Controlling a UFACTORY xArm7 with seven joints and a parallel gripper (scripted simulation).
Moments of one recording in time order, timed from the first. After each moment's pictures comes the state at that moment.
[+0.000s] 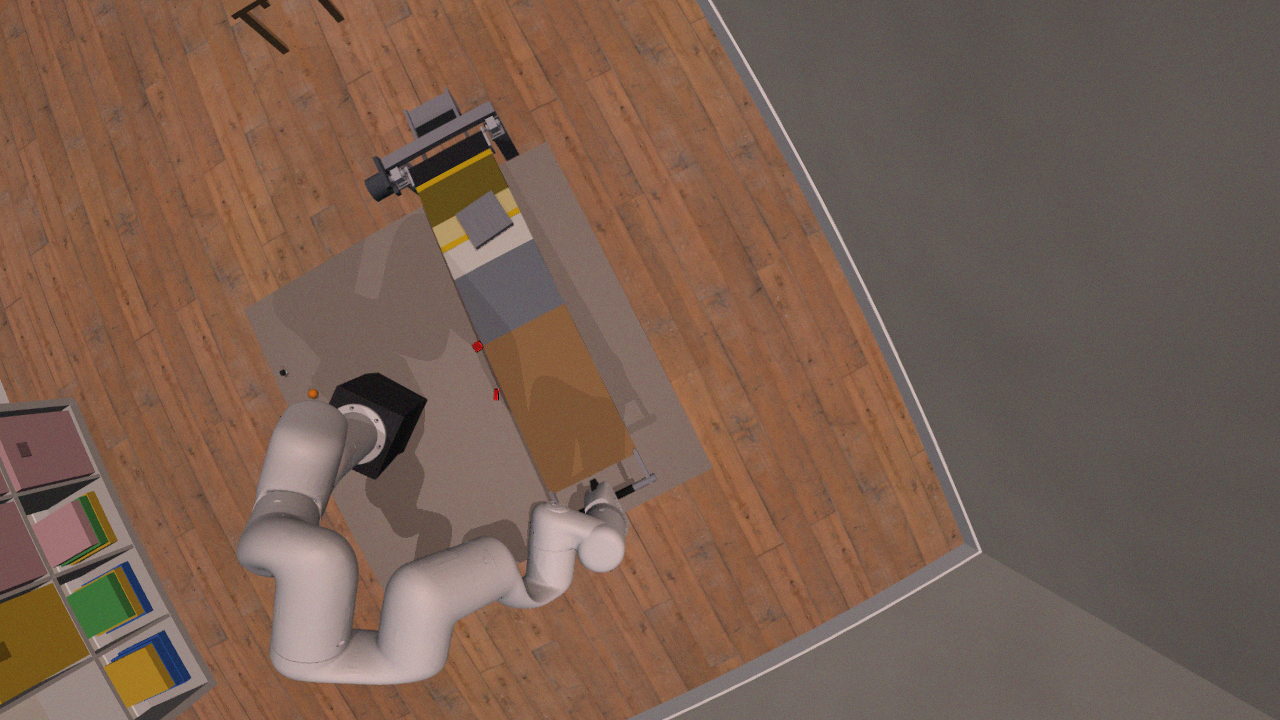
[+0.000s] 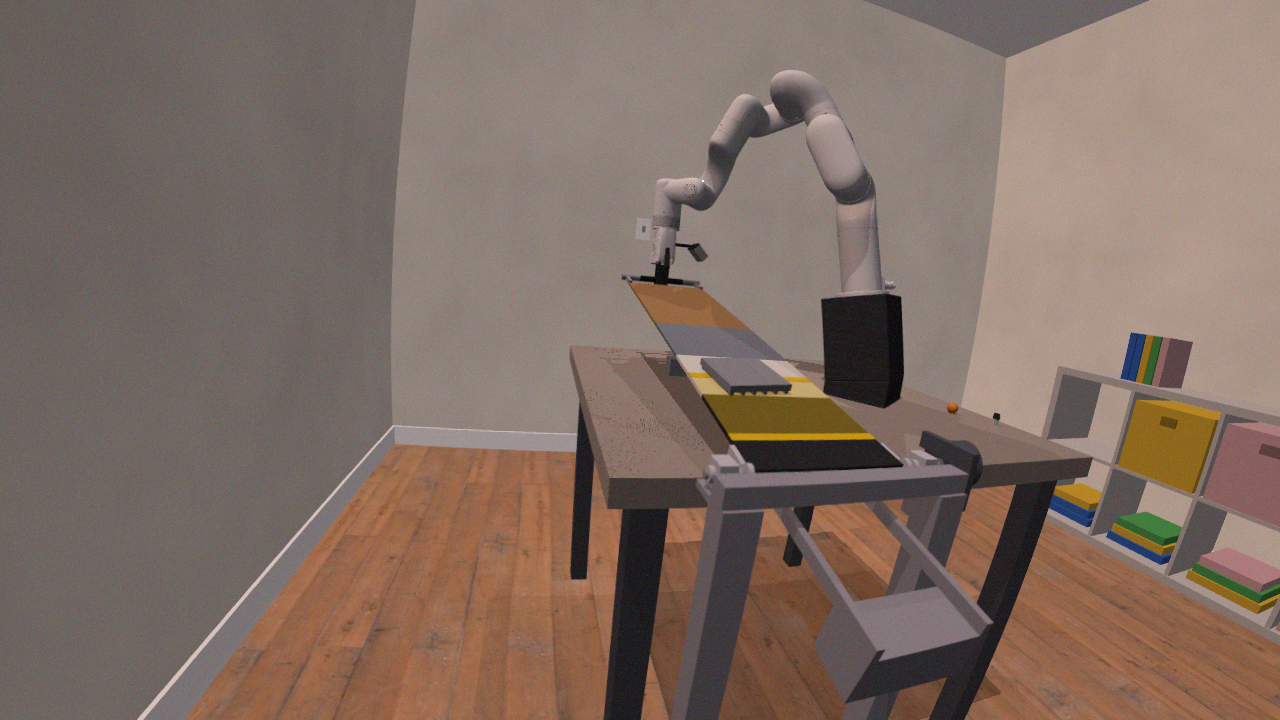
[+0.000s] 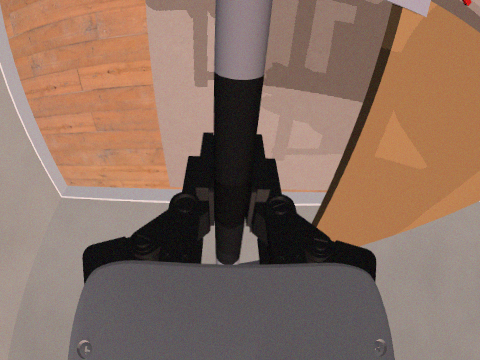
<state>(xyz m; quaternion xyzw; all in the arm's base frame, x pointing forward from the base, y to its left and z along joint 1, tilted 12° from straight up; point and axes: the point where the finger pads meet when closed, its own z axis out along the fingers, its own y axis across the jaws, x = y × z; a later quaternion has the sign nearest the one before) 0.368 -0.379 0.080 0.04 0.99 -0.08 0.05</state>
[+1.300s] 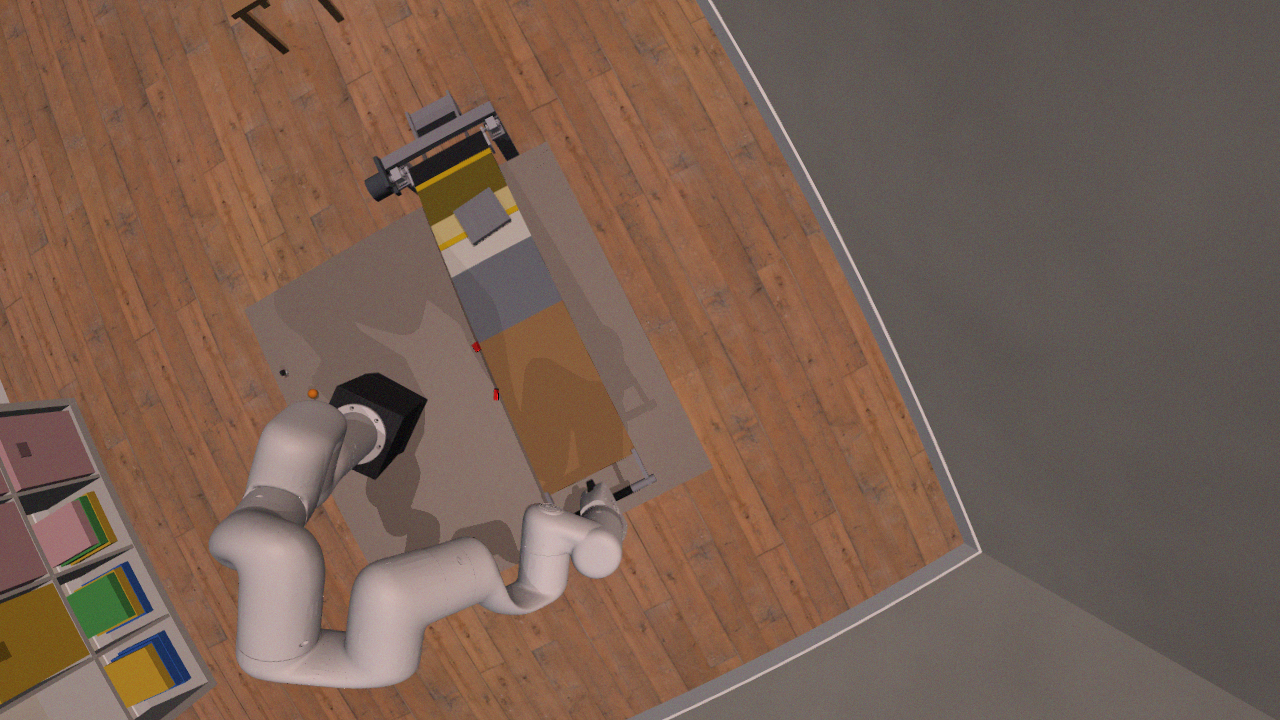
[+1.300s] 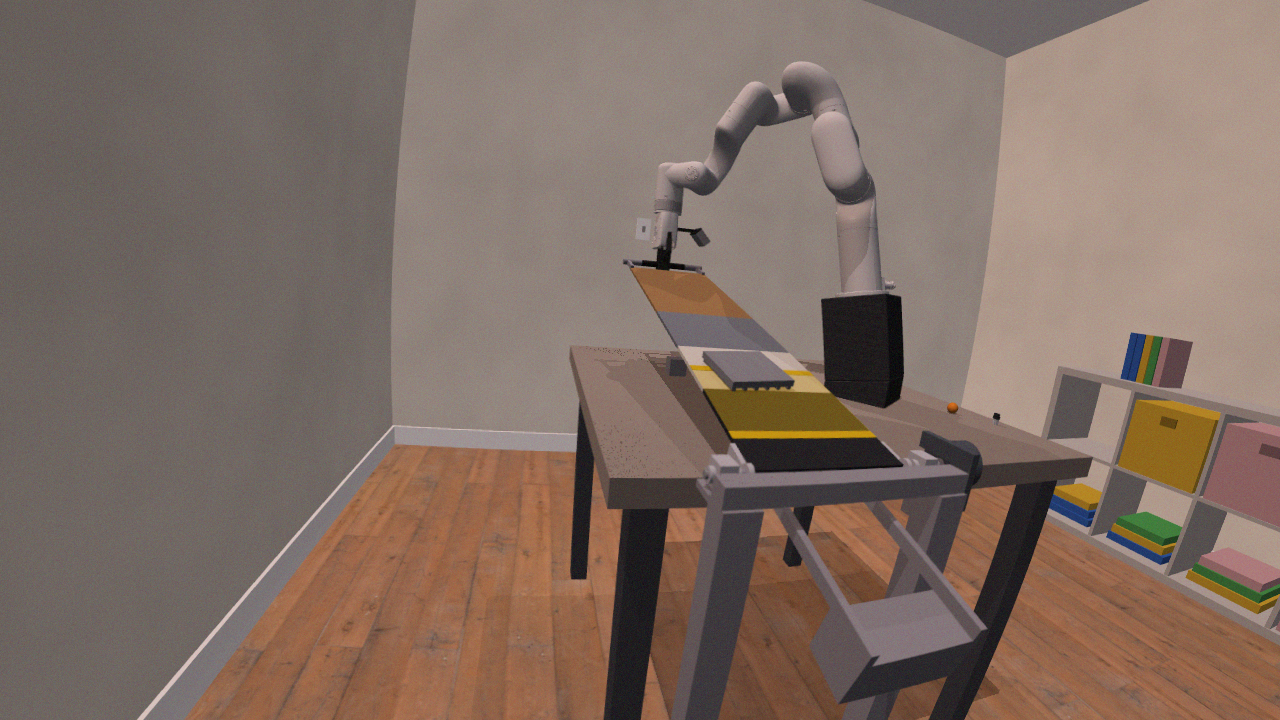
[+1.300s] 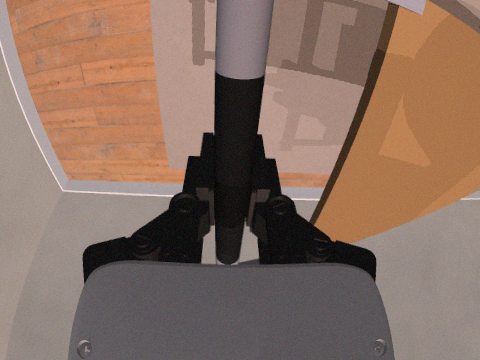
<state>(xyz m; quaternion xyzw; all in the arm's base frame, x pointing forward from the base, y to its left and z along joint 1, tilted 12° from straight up) 0.365 -0.363 0.119 0.04 0.99 -0.08 0.05</state>
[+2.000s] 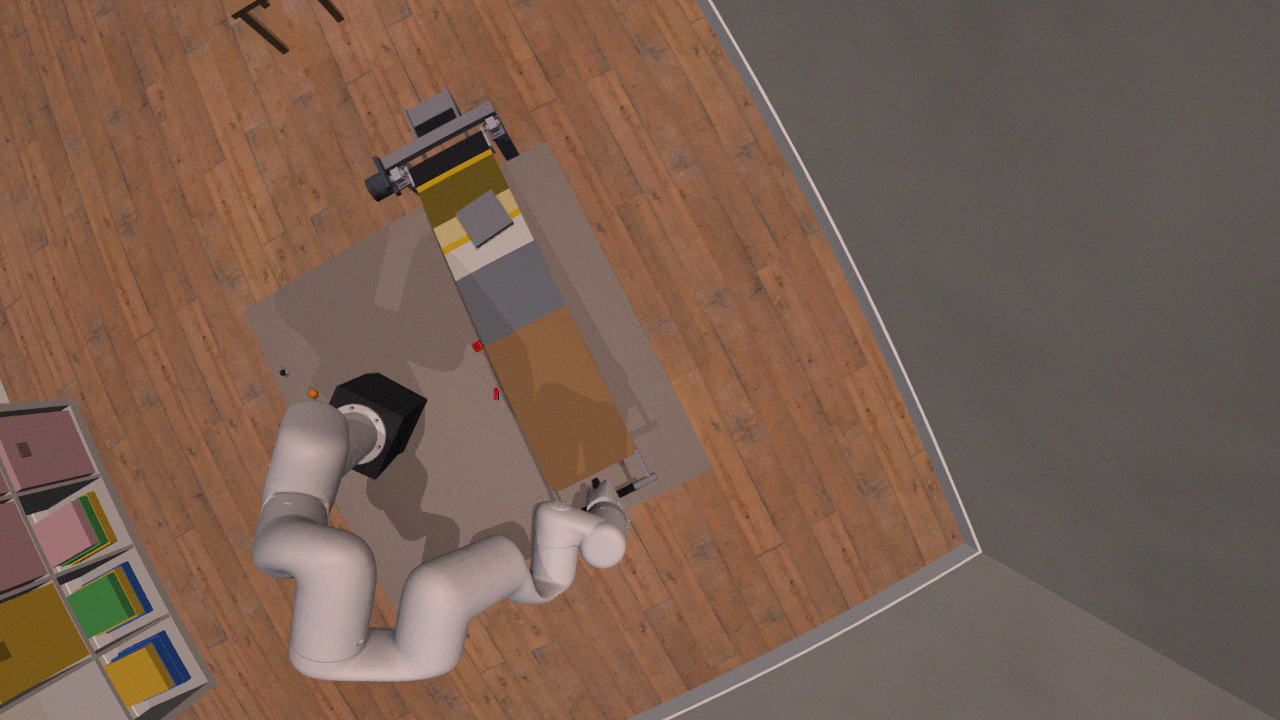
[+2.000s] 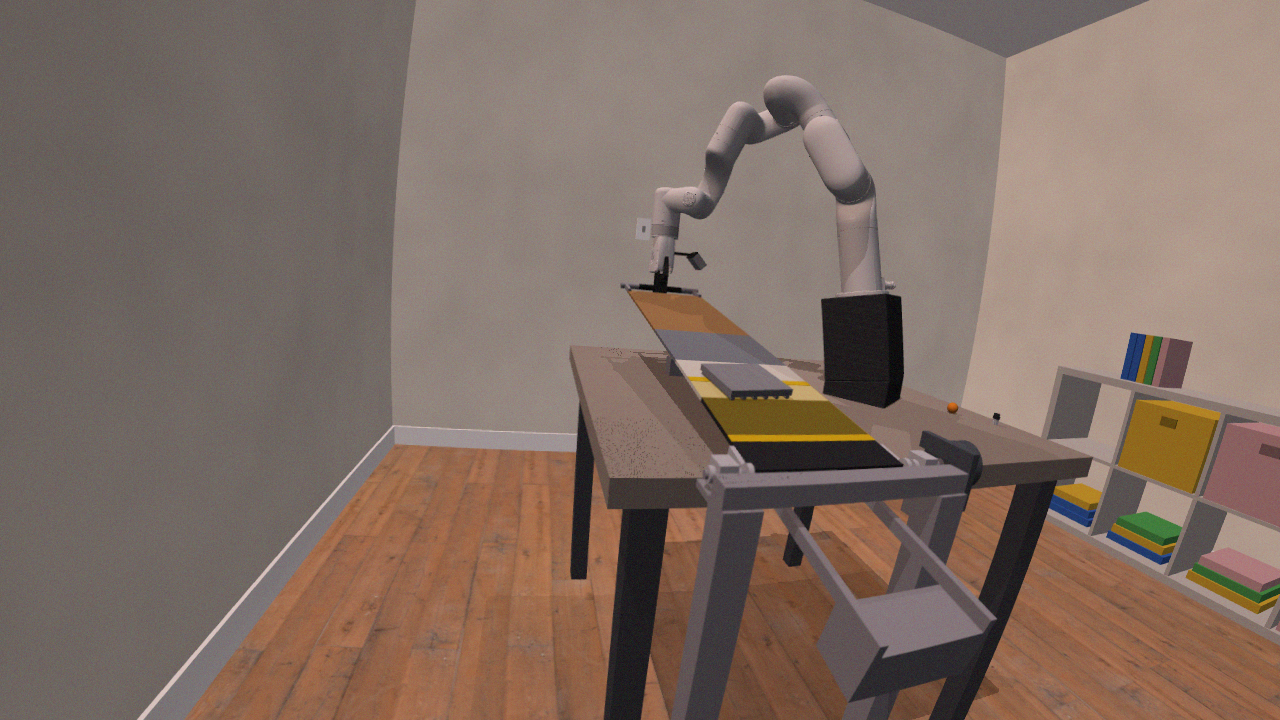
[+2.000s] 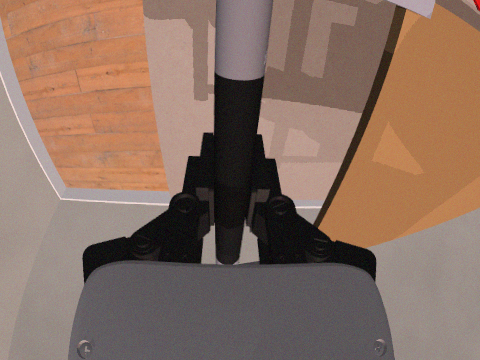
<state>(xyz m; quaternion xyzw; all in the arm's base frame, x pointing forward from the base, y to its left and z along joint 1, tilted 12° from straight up) 0.370 -0.387 0.057 0.04 0.99 -0.08 0.05</state>
